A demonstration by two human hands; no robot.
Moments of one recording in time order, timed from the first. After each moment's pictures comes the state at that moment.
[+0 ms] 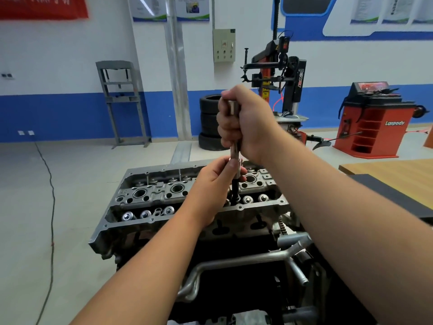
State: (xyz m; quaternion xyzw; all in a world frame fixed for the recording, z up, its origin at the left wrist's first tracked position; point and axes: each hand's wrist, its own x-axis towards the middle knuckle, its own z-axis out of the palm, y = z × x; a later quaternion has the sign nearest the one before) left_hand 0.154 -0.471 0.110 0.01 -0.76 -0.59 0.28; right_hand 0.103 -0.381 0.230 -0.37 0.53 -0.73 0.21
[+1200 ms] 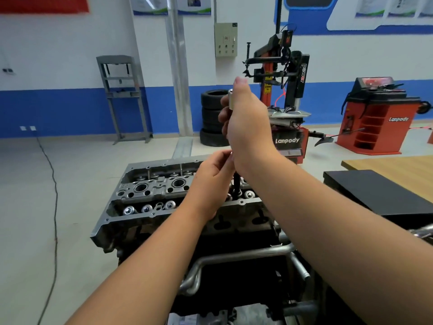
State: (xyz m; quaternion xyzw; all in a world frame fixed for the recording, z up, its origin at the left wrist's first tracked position) left_hand 0.152 -0.473 0.108 0.01 -0.74 -0.60 0.31; right_hand 0.123 -0.398 0.207 -0.30 0.57 -0.76 -0.01
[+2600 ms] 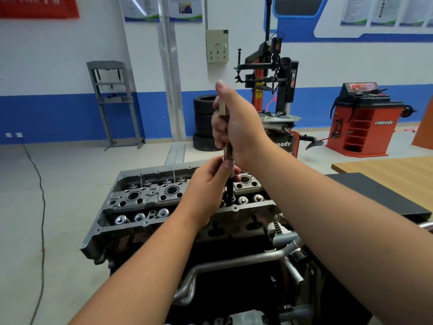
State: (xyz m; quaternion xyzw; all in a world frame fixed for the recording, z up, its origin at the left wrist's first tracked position) left_hand 0.151 -0.471 0.109 0.01 -0.74 -0.60 0.30; right_hand 0.109 -0.389 0.220 -0.36 0.54 -0.75 0.12
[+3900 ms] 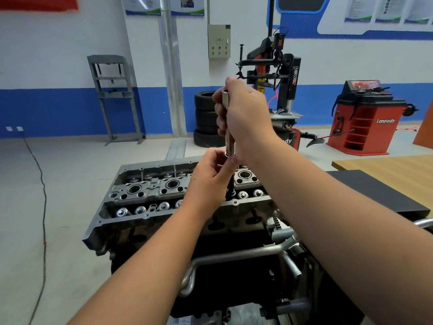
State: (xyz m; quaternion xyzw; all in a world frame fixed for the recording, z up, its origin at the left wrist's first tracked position) left_hand 0.153 -0.466 0.107 0.01 -0.75 -0.58 0.33; right_hand 0.118 -0.389 0.225 -0.31 0.56 -0.77 0.03
